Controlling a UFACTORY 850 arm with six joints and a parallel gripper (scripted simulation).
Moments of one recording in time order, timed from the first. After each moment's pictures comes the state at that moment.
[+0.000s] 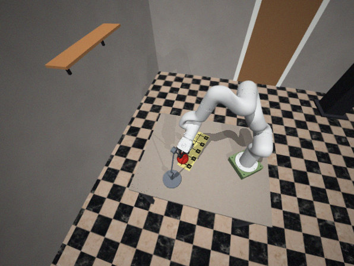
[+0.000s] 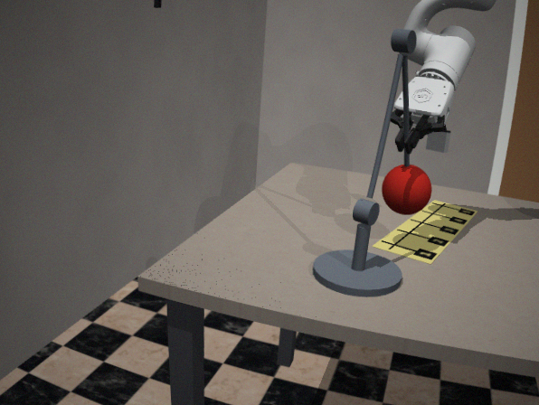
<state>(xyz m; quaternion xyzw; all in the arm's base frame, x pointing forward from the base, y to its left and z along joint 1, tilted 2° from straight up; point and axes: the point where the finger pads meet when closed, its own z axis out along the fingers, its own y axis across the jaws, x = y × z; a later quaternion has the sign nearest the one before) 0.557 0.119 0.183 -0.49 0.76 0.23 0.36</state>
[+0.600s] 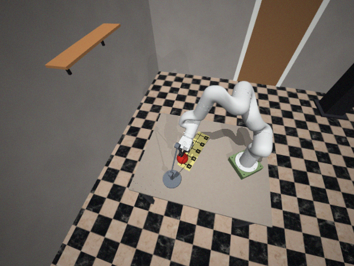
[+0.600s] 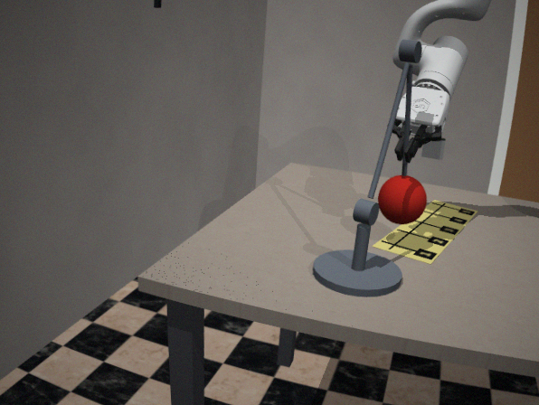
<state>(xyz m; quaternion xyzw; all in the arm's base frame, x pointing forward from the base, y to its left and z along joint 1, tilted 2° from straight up) 0.556 0.093 0.159 -0.52 0.74 0.23 0.35</state>
